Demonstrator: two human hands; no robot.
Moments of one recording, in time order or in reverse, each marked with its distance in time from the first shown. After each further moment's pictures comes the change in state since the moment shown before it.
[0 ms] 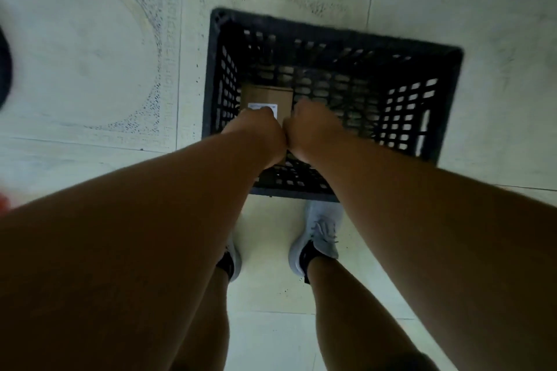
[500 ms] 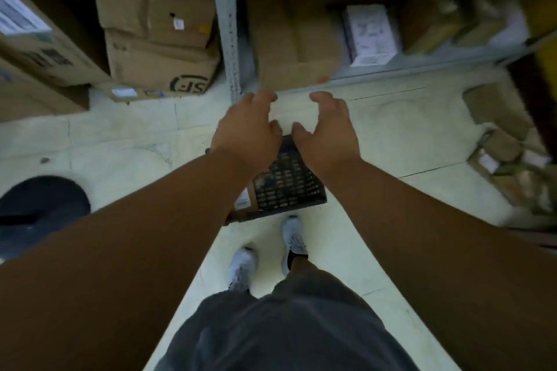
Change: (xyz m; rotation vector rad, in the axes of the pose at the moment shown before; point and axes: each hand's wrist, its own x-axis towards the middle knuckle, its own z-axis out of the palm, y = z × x) left_hand -0.406 0.078 -0.206 -0.112 0.632 0.751; right_hand -0.415 -0.072 -0.248 0.342 0.826 -0.125
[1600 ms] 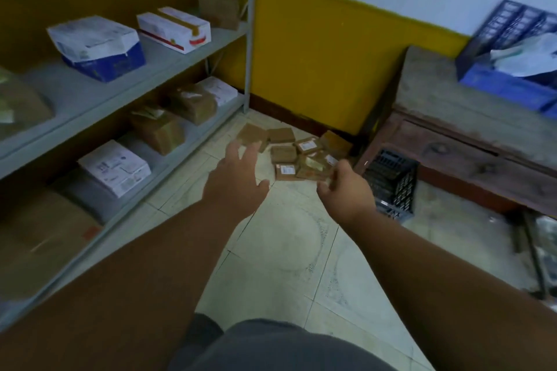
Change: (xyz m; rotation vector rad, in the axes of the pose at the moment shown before) left_hand -0.081 0.529 0.263 0.177 -0.308 0.809; right_hand -0.215 0.400 -0.445 -0.127 0.602 0.703
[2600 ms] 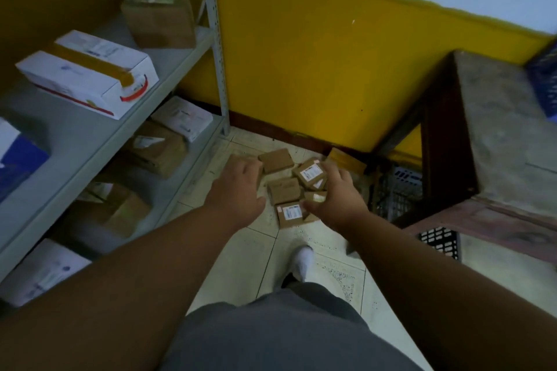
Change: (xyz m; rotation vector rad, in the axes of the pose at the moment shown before) left_hand 0.542 -0.096 0.084 0.101 -0.311 0.155; right_hand 0.506 -0.053 0.112 0.120 -0.224 0.155
